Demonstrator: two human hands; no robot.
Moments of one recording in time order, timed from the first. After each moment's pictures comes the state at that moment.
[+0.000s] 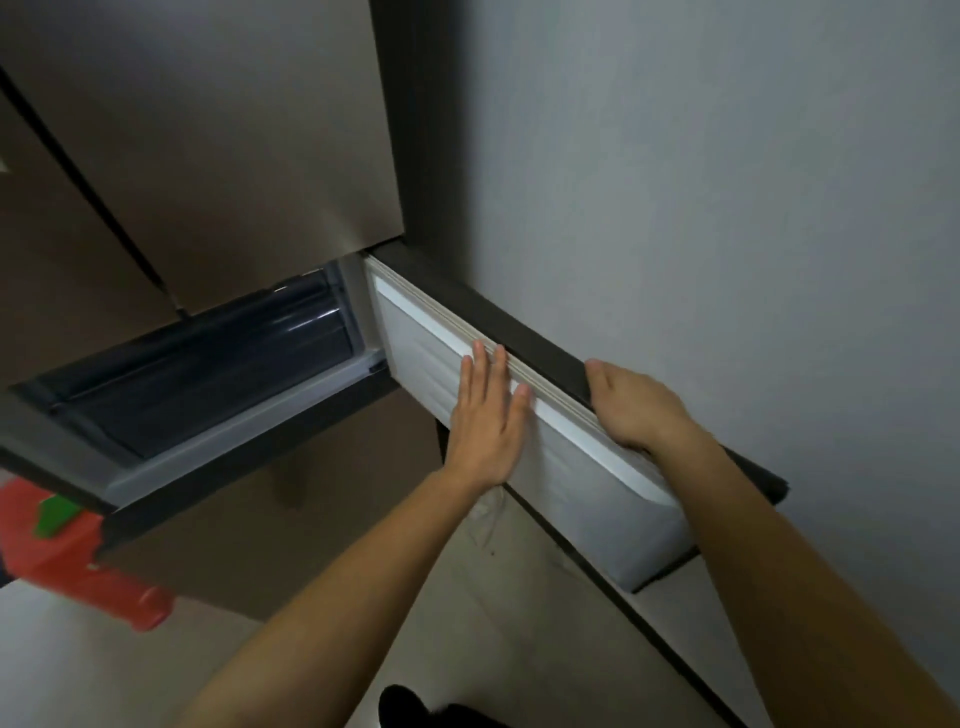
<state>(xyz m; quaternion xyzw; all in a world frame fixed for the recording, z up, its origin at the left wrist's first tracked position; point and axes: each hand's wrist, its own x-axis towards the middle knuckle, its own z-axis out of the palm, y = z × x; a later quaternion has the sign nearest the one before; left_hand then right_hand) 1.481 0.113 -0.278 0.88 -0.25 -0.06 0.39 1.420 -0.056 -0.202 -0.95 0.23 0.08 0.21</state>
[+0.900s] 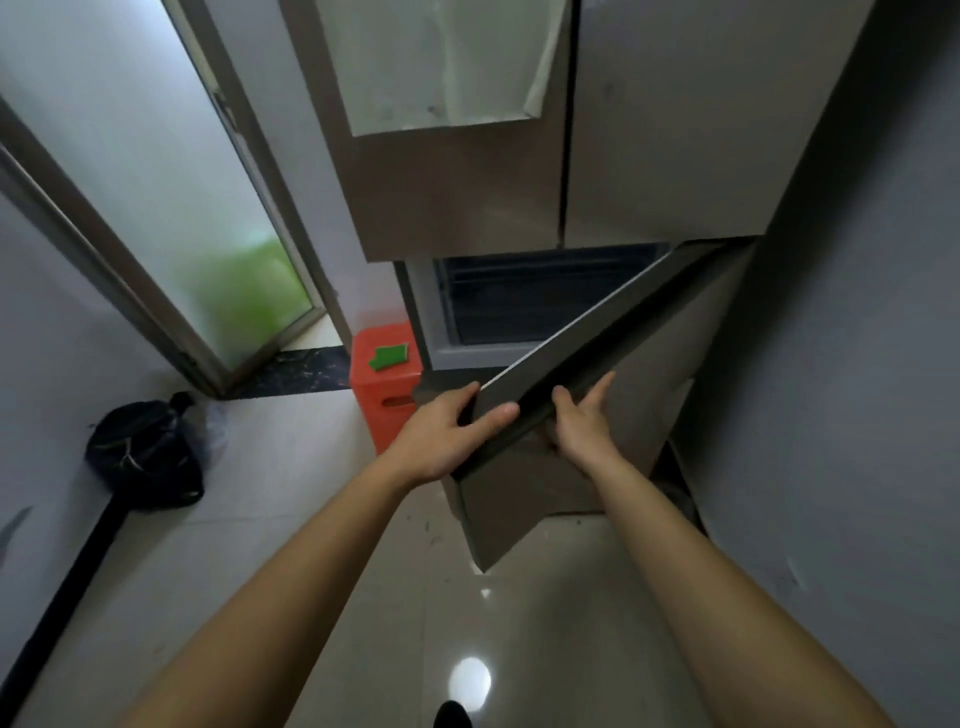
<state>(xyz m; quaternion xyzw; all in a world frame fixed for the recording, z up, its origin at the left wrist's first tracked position) 1.366 0.447 -0.196 0.92 0.05 -0.06 0.39 1.441 0.280 -0.260 -0.77 0.10 0.14 0.62</state>
